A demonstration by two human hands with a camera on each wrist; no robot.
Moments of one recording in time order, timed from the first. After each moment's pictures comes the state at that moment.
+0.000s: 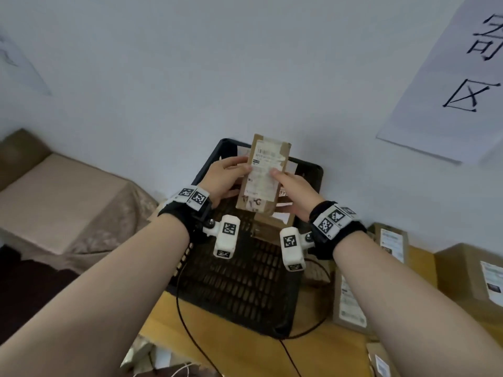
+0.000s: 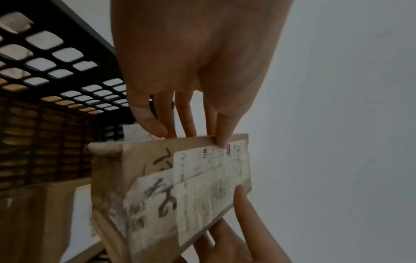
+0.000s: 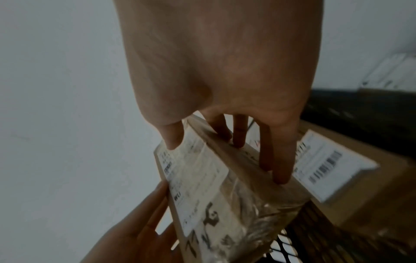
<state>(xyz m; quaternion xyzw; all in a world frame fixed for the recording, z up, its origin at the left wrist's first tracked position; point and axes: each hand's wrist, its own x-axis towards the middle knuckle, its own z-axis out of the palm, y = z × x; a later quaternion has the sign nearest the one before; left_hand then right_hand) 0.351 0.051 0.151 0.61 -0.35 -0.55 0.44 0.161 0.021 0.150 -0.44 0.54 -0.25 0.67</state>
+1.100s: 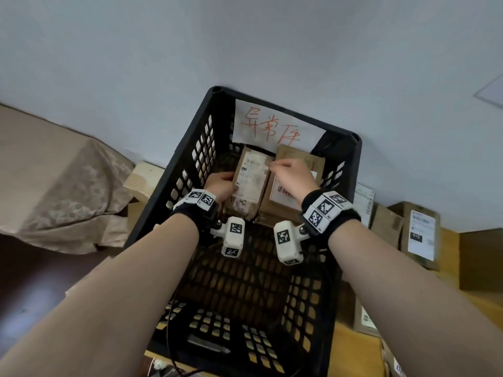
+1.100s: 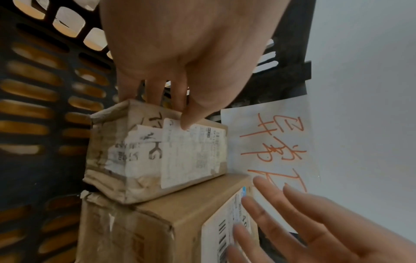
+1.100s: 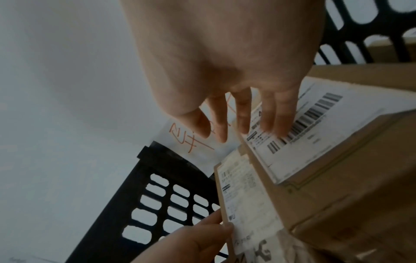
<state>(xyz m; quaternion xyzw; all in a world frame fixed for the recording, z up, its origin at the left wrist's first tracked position) 0.389 -0.037 -0.091 0.72 -0.25 -0.57 0.30 0.208 -0.064 0.005 -0.54 0.67 -0.15 0.48</state>
